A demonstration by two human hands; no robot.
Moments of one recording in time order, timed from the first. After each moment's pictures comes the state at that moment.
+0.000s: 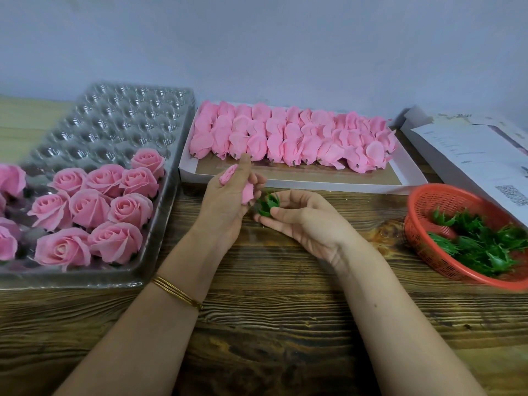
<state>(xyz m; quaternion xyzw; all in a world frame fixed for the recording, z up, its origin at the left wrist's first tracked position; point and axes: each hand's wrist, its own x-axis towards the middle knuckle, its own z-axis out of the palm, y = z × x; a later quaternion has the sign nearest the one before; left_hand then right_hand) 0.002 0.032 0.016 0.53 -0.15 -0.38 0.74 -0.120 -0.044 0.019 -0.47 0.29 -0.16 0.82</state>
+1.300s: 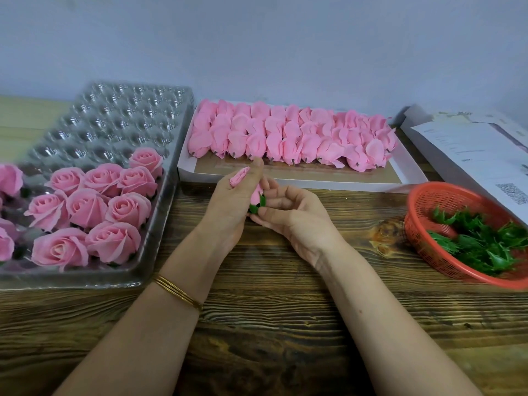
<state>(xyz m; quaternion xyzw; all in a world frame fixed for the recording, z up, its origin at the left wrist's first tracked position) -0.002 0.030 0.010 0.55 -0.24 -0.39 0.70 -0.109 -0.031 0.012 -0.49 0.29 -0.22 0.79</state>
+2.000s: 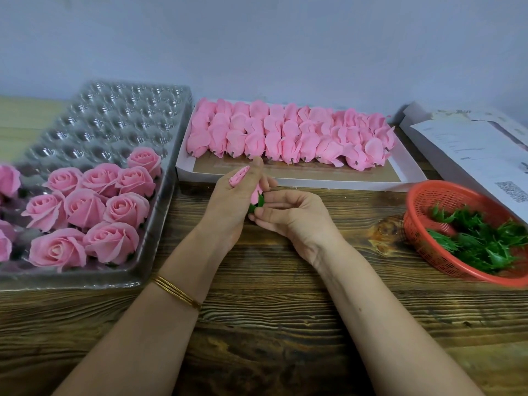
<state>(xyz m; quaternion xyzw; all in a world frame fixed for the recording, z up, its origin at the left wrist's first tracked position) -0.003 0.031 0.011 0.56 -0.27 -0.37 0.69 -0.111 -0.031 0.014 -0.47 0.33 -0.21 0.79</state>
